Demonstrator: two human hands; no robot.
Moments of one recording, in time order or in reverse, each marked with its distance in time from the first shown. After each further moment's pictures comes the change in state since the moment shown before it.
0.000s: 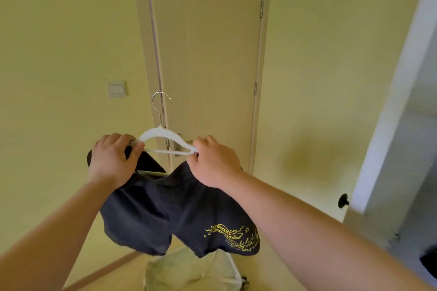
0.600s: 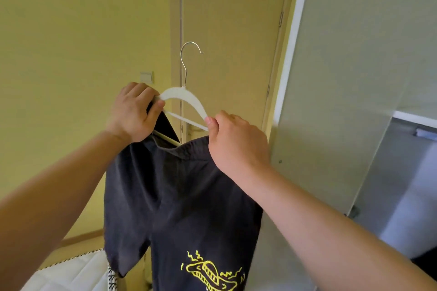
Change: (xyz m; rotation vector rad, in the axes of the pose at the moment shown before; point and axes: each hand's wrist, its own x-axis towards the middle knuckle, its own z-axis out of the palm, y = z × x) left_hand -0.086 0.163 -0.162 -0.031 0.302 0.354; right_hand -0.199 -0.002 -0.159 -0.012 0.352 -0.097
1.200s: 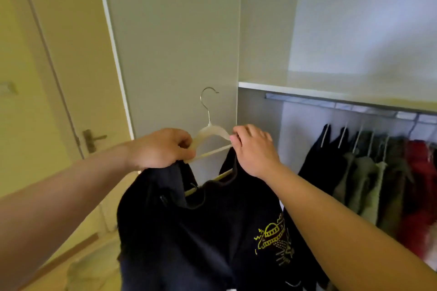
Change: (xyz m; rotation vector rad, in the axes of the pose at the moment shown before) left_hand 0.025 0.356 0.023 -0.641 -1.107 -0.121; right_hand -0.180 0.271 -0.121 -0.244 -0.159 0.410
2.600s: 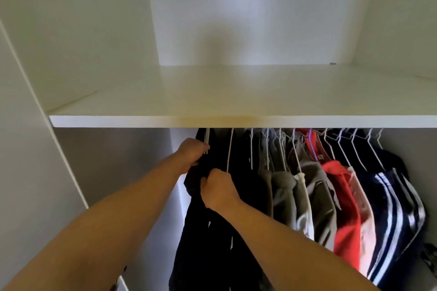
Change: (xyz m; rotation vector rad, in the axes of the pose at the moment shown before) left_hand 0.496 0.179 0.267 -0.640 -0.330 0.018; right_hand 0.085 0.255 0.086 0.186 -0.085 0.894
